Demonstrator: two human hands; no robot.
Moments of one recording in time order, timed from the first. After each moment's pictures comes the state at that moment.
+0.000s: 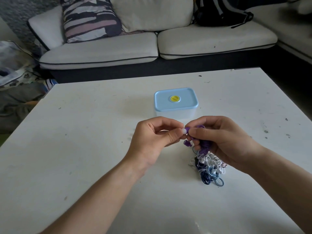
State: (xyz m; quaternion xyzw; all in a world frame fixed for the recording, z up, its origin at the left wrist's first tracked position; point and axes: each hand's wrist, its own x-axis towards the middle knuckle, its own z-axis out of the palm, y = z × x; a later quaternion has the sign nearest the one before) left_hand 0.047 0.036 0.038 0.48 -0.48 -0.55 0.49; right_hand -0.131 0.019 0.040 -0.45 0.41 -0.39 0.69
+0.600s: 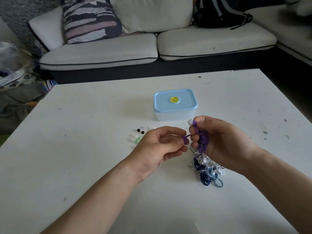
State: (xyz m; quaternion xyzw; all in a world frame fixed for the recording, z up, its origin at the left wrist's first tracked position) left_hand 0.050 0.038 0.026 0.47 -0.40 -0.68 0.39; right_hand -0.131 0.015 0.035 -0.31 0.36 -0.42 0.78
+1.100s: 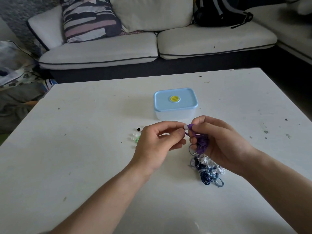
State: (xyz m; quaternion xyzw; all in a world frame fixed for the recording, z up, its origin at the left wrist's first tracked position) left_hand 0.040 0.039 0.027 0.51 -0.48 -0.54 0.47; right_hand -0.128 0.016 0.030 -0.37 0.39 -0.41 0.74
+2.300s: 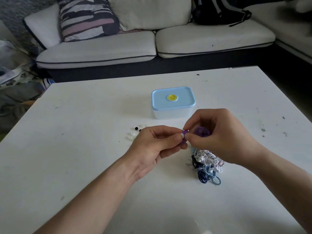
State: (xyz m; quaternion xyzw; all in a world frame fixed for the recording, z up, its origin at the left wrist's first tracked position) left_hand 0.047 0.039 0.035 0.45 -0.37 -0.70 0.42; right_hand -0.136 0.024 0.055 -0.68 0.46 -0.34 0.45
